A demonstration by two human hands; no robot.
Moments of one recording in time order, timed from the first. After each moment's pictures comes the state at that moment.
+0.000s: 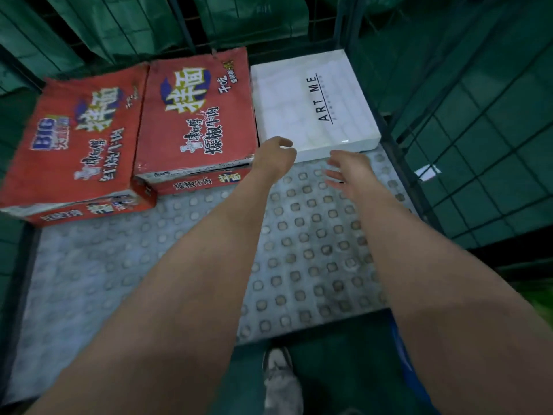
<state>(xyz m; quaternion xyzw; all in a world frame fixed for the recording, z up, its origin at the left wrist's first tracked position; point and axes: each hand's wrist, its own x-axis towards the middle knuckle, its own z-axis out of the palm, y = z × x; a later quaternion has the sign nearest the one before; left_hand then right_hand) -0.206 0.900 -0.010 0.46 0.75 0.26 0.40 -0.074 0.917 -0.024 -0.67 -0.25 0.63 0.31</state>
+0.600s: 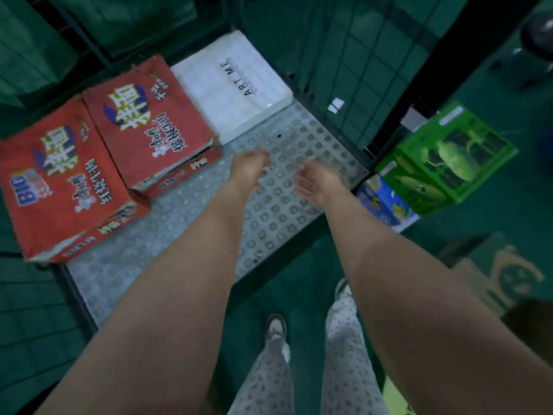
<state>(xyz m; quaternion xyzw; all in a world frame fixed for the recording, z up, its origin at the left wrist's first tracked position) -0.196 0.720 0.167 0.39 0.69 0.18 0.58 -0.075 0.683 0.136 -0.65 0.01 0.63 0.42</state>
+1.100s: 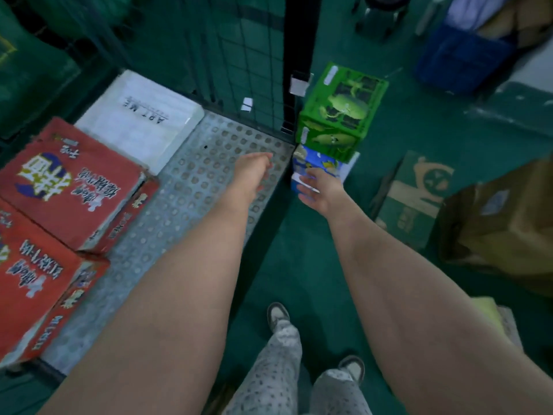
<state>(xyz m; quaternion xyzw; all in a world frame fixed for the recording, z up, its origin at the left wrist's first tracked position) -0.109 0.620 0.196 0.51 0.59 0.06 0.63 -0.024 0.526 0.165 -0.64 0.15 0.51 0.56</state>
